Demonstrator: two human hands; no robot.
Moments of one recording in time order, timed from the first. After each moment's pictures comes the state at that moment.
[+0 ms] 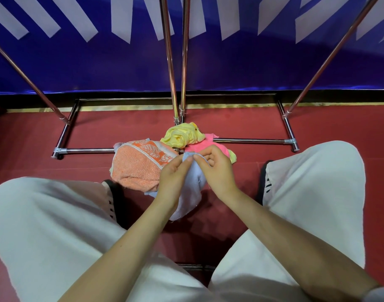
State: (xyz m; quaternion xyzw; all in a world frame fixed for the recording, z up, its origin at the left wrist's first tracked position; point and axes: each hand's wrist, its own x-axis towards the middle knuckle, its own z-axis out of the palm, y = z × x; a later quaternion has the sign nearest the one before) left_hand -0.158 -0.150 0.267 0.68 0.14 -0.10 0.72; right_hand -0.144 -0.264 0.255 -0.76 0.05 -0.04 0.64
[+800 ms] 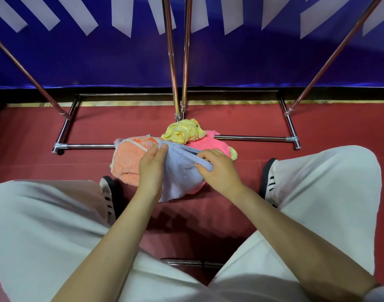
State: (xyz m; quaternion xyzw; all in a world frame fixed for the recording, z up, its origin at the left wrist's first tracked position) left_hand -0.142 -0.116 0.269 0.65 0.18 -0.02 0.74; right_hand -0.139 -0.283 0.236 -0.92 -0.11 -0.05 0.38
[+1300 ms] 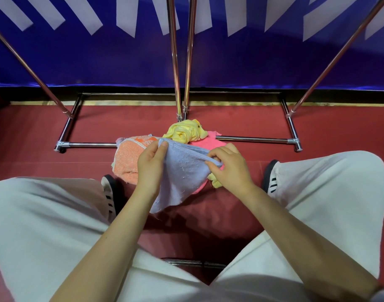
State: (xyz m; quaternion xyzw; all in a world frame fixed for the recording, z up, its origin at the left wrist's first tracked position) left_hand -0.139 -0.105 0.264 0.71 0.14 0.01 0.69; right_hand -0.136 -0.303 0.236 -0.92 -0.13 -0.13 0.34
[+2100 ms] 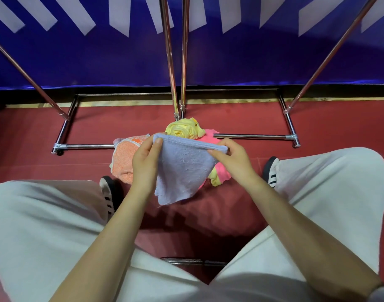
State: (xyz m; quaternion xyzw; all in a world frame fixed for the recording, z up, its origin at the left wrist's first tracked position) left_hand -0.139 -0.107 0.275 0.72 0.10 0.05 0.68; right_hand -0.127 -0.313 0.246 -0.80 0.03 0.01 0.59
